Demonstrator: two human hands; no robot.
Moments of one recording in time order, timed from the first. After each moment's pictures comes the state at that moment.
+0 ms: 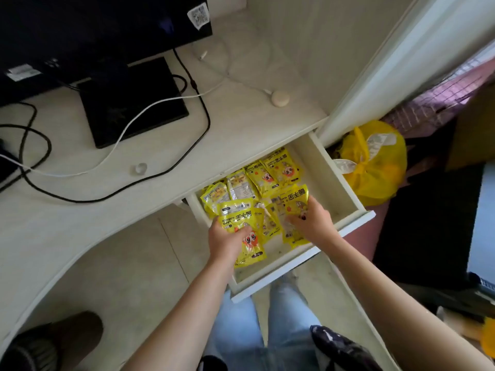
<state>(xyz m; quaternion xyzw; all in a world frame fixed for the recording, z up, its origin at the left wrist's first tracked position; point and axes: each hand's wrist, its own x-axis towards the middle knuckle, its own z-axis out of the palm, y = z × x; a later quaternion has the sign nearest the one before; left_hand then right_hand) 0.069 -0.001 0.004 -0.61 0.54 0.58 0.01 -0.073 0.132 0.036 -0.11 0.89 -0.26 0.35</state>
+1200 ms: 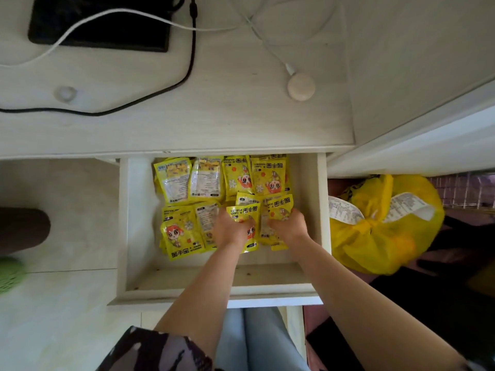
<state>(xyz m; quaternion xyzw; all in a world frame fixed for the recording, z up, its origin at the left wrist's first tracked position) -0.105 0.073 -0.113 -0.74 0.47 0.48 -0.01 -0.222 0.124 -0.122 -0.05 0.83 -0.20 0.51</state>
